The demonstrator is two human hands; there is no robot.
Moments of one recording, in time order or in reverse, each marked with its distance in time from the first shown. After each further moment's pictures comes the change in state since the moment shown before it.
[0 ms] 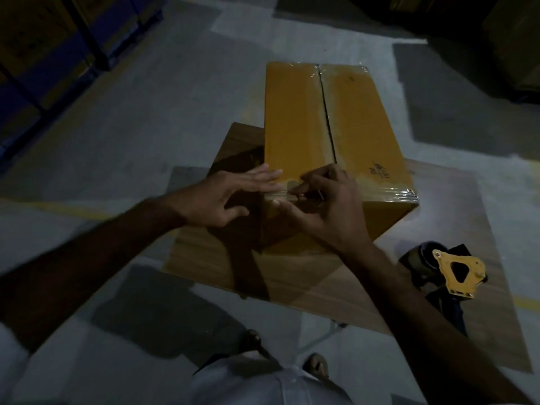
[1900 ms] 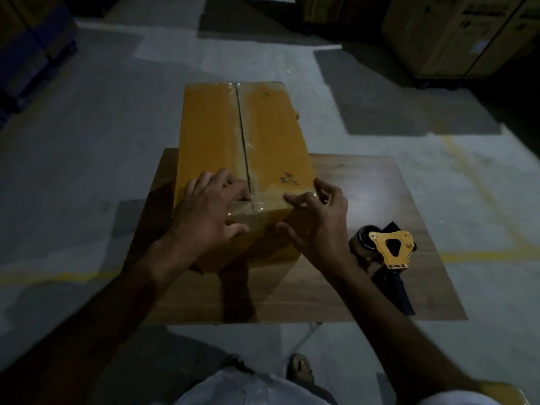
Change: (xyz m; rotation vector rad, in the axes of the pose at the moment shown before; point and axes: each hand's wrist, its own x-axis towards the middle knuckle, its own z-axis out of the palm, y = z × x) left_hand 0.090 0.064 0.056 0.496 0.384 -0.118; right_hand -0.055 0.075 -0.048 -0.002 0.171 0.286
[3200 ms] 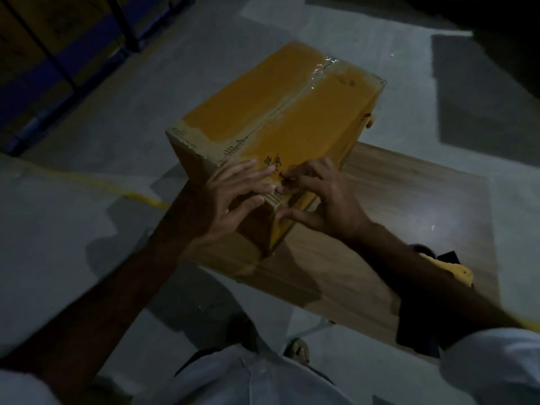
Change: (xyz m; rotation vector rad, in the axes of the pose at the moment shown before) left_hand -0.071 0.010 -0.004 -0.310 0.113 -0.123; right_hand 0.064 -0.007 0.031 0.150 -0.332 -0.875
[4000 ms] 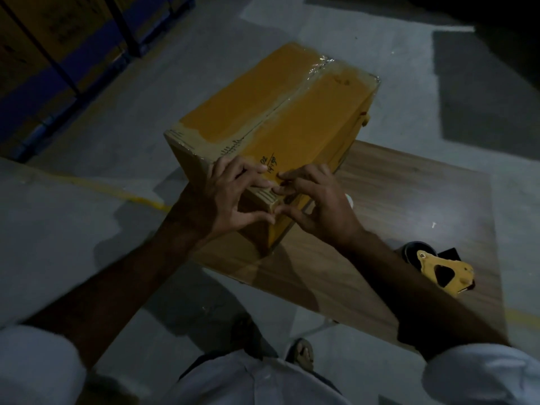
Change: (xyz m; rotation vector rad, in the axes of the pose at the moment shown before) left_hand 0.014 -0.017 0.021 0.242 0.079 0.045; right_hand -0.011 -0.008 0.006 0.019 0.005 0.124
